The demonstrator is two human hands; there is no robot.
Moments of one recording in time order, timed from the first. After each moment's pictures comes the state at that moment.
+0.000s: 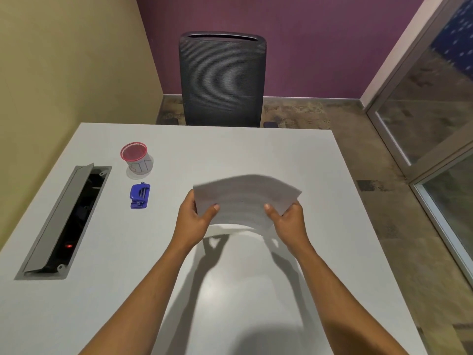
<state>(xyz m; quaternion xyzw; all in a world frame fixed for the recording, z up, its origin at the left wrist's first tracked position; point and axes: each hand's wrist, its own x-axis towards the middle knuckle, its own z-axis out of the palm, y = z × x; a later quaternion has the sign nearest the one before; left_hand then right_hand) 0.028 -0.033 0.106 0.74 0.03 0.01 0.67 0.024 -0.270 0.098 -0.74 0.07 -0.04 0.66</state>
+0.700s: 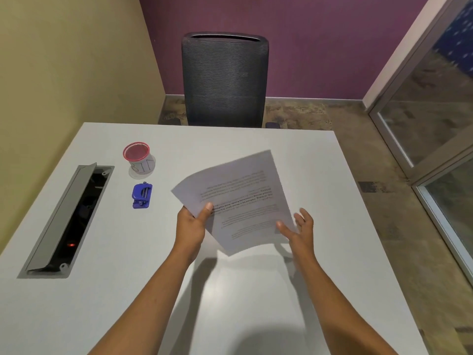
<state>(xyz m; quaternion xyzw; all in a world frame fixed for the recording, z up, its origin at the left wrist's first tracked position) 0.020 -0.042 0.099 0.67 0.14 0.00 0.73 -0.002 -0.294 0.050 -0.66 0.24 0.00 0.71</state>
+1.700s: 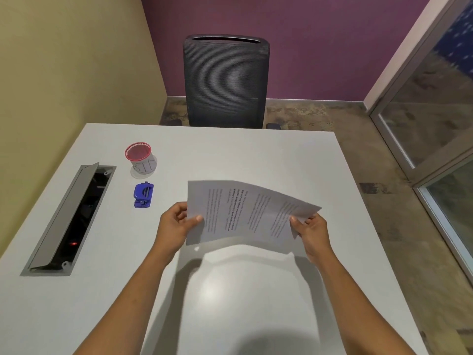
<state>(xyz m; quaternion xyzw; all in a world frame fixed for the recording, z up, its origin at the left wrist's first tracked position) 0.015 0.008 0.086 0.71 0.12 -0.04 0.69 0.010 -0.324 0.064 -0.67 0.19 -0.01 0.72</state>
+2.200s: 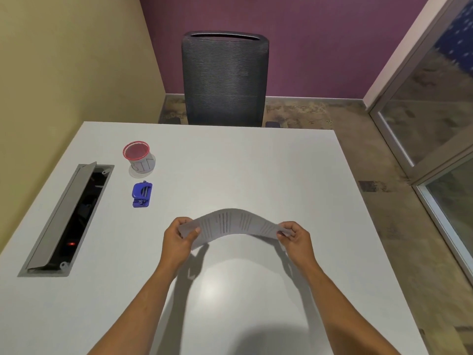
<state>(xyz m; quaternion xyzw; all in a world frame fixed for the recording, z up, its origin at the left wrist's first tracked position) -0.004 0.000 0.049 0.75 0.19 -0.02 0.63 -0.008 -0.300 0.041 -0.74 0.16 0.04 0.65</state>
